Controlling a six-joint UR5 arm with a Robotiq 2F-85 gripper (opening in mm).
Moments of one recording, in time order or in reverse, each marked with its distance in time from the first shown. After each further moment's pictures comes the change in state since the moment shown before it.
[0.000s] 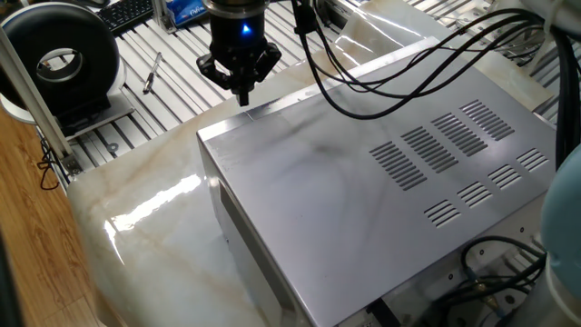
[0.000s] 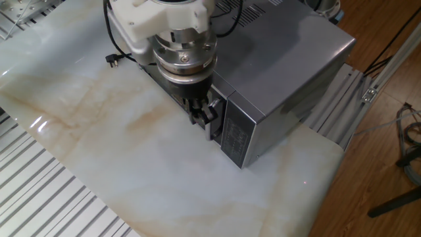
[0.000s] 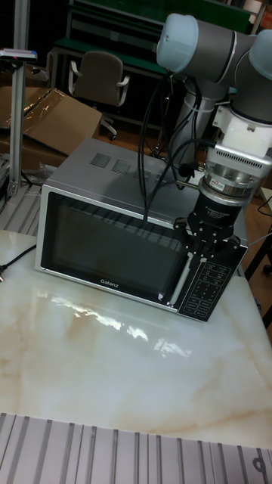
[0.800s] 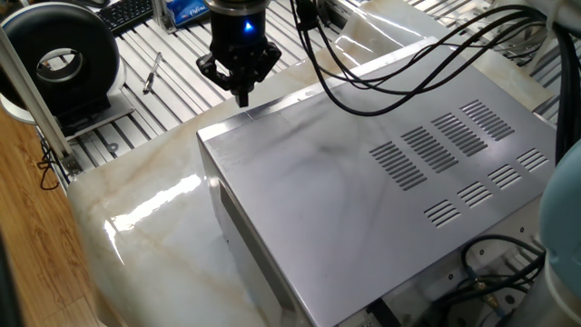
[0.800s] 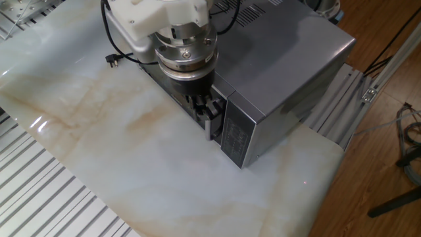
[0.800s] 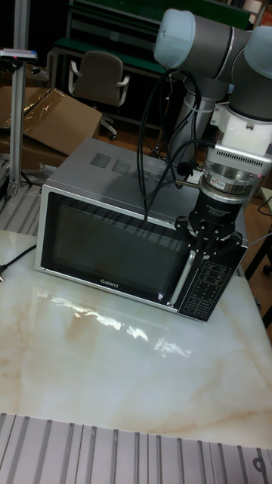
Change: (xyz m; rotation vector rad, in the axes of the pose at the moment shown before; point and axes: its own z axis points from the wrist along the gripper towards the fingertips) arm 0.006 0.005 -0.002 -0.042 0.025 -0.042
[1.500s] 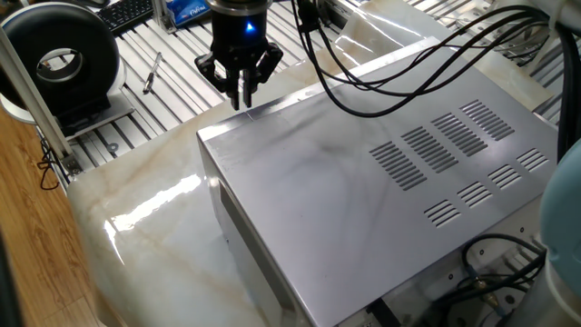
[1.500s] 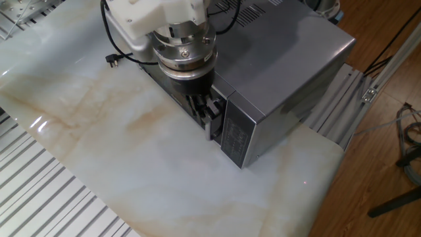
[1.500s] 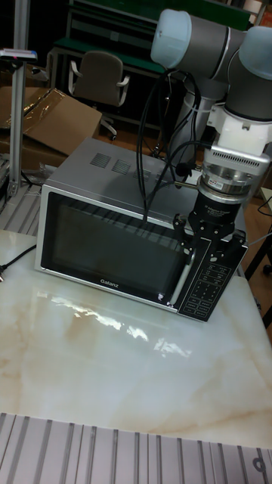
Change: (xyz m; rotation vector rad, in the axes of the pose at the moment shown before) arm -0.001 0.000 0.001 -0.010 -0.001 -0.001
